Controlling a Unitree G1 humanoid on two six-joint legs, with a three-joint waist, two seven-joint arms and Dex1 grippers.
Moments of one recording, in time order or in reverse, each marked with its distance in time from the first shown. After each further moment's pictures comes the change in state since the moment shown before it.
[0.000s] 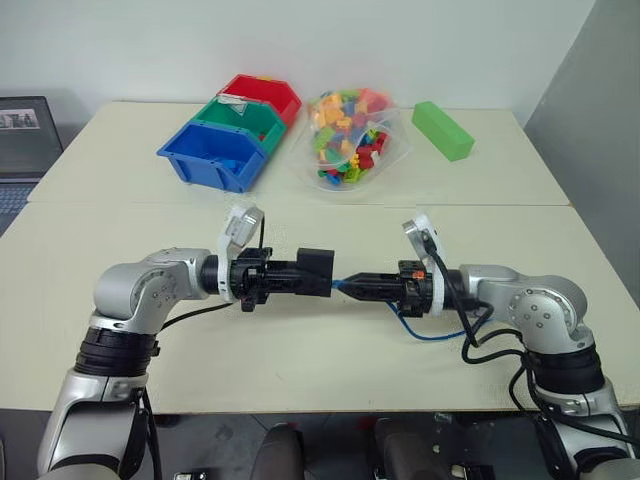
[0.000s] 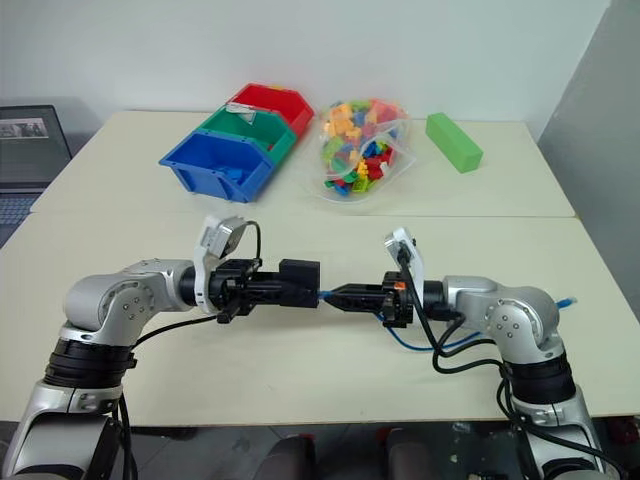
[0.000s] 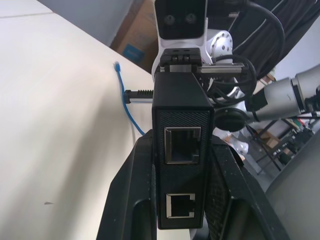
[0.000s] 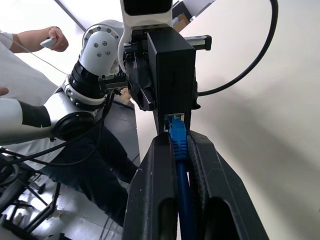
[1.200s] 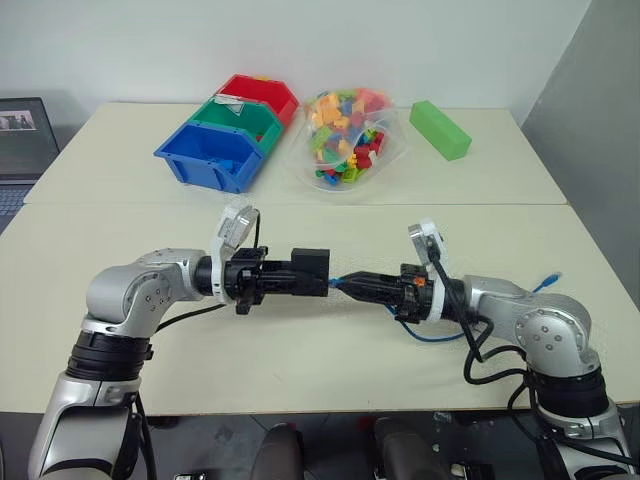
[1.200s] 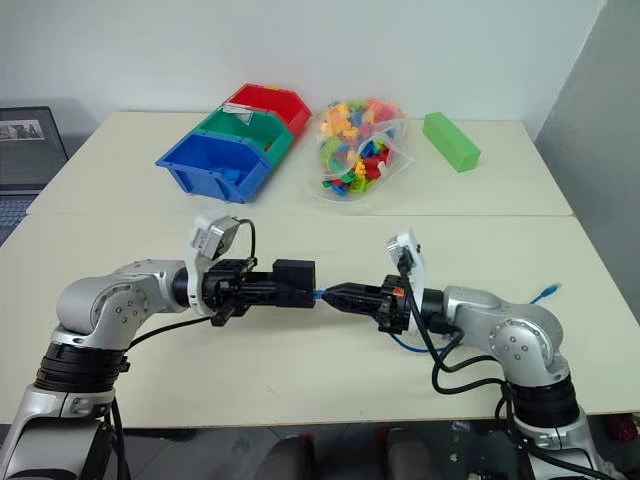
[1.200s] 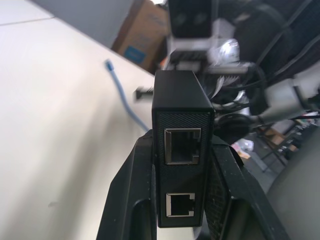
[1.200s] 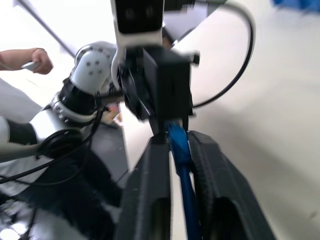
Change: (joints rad) left arm 0.022 0.033 0.014 -0.001 -0.017 -0.027 0.007; right arm 0.068 0.035 -0.022 -0.125 0.046 -0.112 -0.174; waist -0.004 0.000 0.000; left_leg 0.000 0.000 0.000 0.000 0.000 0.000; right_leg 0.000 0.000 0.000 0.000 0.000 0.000
